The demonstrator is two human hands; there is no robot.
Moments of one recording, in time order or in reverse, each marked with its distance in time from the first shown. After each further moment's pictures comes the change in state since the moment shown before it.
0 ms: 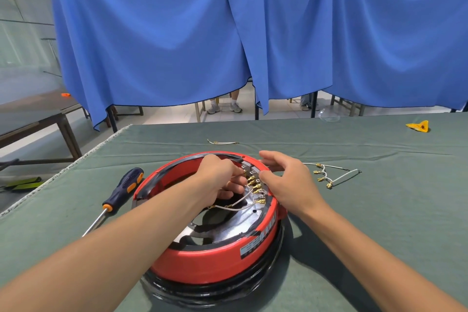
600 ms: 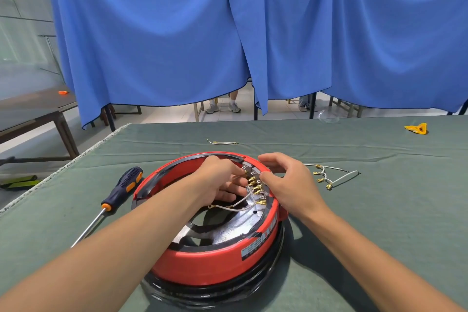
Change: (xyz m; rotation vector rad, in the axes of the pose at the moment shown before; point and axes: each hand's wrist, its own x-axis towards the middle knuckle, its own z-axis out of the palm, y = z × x) left_hand 0.003 -0.001 -0.004 -0.022 -0.099 -0.017; right_hand -0.002 -0.001 0.001 0.018 0.027 0.006
